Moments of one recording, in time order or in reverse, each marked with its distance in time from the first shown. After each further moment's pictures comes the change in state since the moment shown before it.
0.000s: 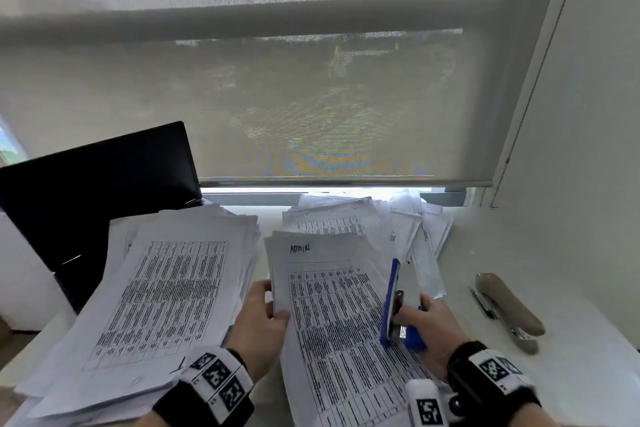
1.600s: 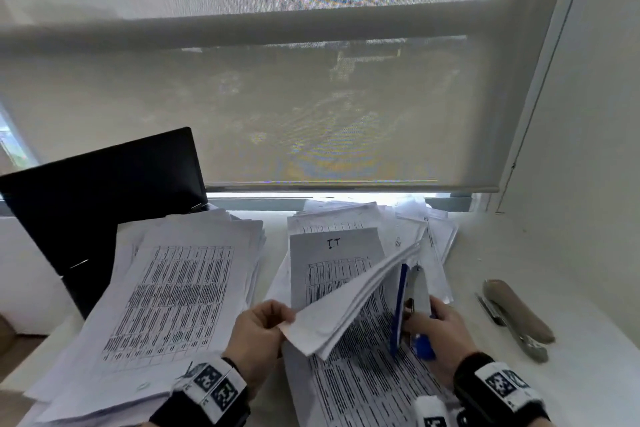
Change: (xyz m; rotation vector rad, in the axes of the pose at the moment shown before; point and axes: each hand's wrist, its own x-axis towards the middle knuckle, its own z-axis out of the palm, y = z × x) left_hand 0.007 -0.016 -0.005 -0.301 -0.026 -0.060; right_hand -0.001 0.001 -0.001 0.058 0.012 -0.105
